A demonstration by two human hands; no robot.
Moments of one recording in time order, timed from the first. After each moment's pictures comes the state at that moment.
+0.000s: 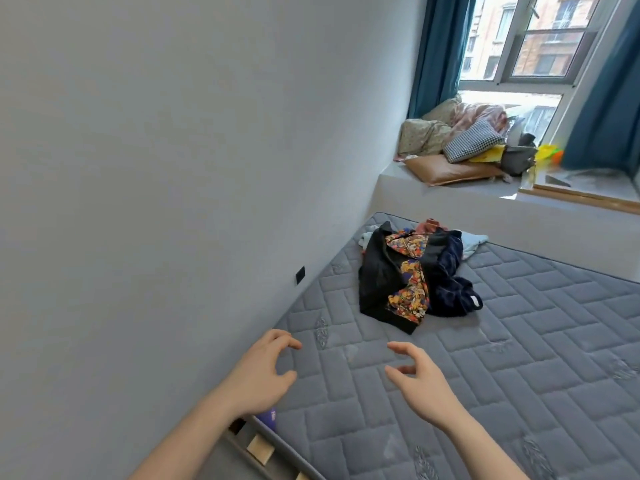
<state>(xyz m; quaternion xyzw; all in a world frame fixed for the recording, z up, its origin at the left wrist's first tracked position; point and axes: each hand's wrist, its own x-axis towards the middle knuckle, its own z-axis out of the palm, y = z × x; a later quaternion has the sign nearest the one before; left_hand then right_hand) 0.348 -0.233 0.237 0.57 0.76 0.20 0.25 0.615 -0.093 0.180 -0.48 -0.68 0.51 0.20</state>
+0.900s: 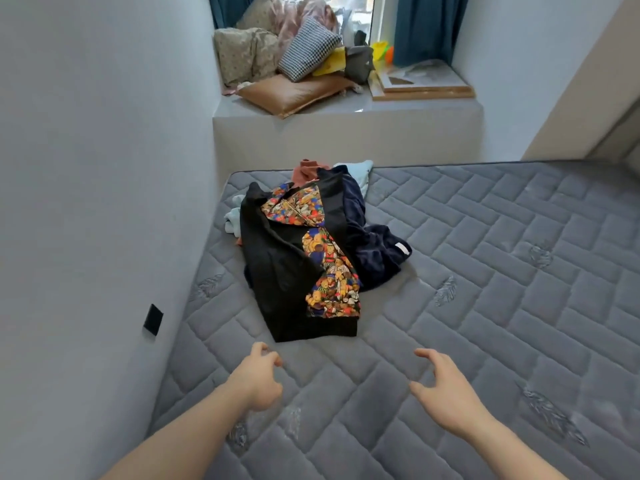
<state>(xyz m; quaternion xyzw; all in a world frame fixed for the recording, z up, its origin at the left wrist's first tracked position) 0.265 0.267 -0.119 0.68 0.63 -0.16 0.34 0.602 0.184 -0.083 -0.75 -0.51 0.40 0.11</state>
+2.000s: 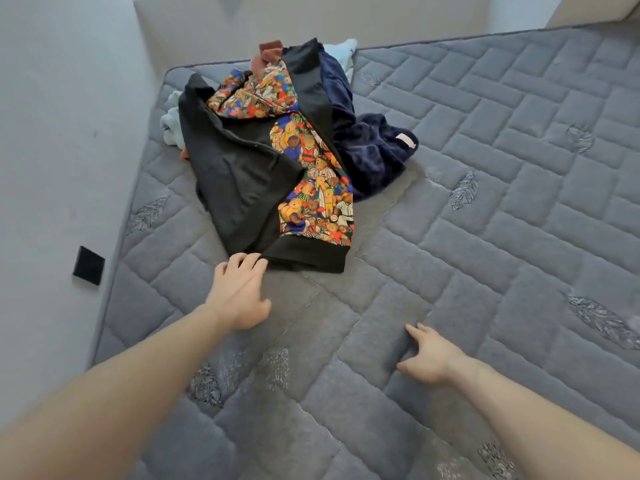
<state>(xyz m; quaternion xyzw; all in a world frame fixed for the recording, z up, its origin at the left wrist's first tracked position) 0.272 0.331 -0.290 0.81 0.57 -0.12 0.10 0.592 0.189 -0.317 -0.75 -0.47 0.45 -0.14</state>
